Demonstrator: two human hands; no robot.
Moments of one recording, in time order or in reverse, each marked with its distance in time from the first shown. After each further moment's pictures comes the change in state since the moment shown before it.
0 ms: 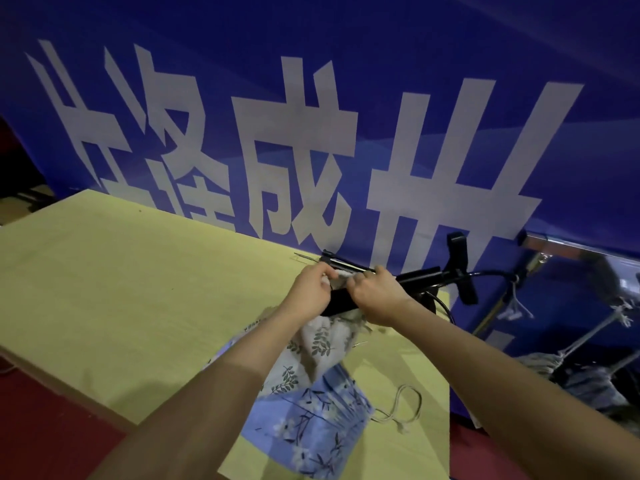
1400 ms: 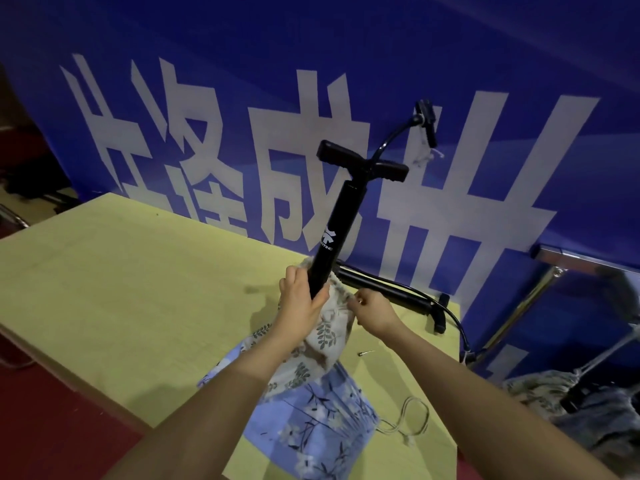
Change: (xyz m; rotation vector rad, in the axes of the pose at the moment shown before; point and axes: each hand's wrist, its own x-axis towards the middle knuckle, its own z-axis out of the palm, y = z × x) left_hand -0.011 -0.031 -0.003 0.070 0.284 0.078; right_hand 0.013 -0.028 0.022 1.419 -0.015 0.591
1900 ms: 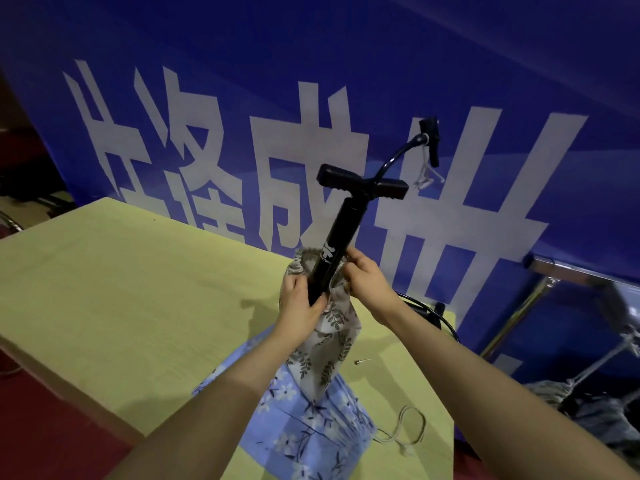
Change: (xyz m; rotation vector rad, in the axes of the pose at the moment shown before) left_hand 0.006 -0.001 0.001 -0.098 -0.067 -0.067; right_hand -0.017 -0.067 -0.034 0.525 -0.095 -0.359
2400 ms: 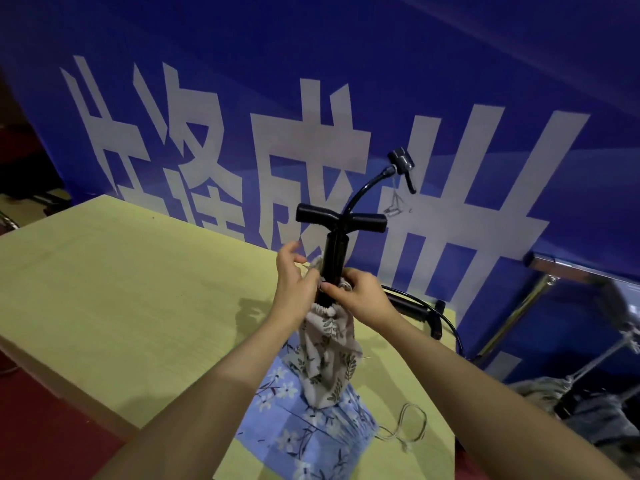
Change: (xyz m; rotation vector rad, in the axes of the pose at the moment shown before) left_hand 0.003 0.025 -0.025 -0.473 0.143 0.018; right_hand -0.006 0.025 0.010 -0.388 0.082 0.002
